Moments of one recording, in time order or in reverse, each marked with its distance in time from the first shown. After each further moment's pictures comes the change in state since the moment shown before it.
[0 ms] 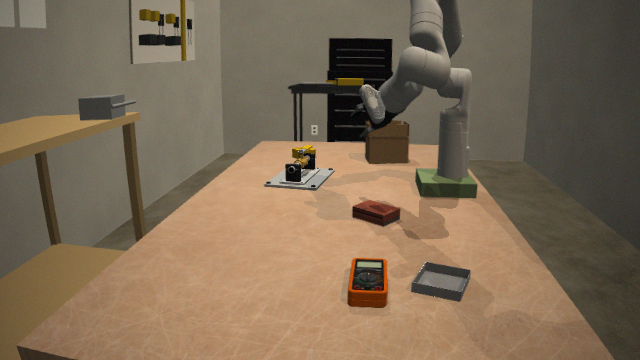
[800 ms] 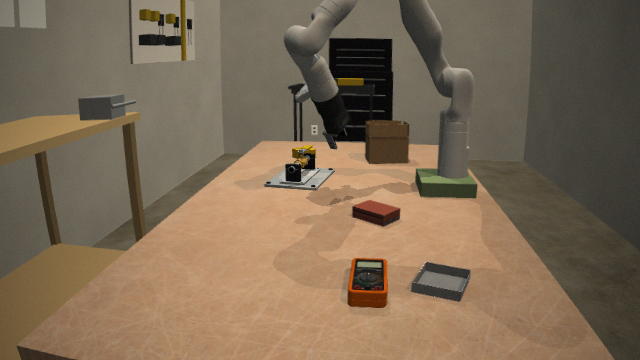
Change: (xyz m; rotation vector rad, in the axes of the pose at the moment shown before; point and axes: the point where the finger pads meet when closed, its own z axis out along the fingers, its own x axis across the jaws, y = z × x) arm 0.013 -0.016 0.155 -0.640 -0.578 0.868
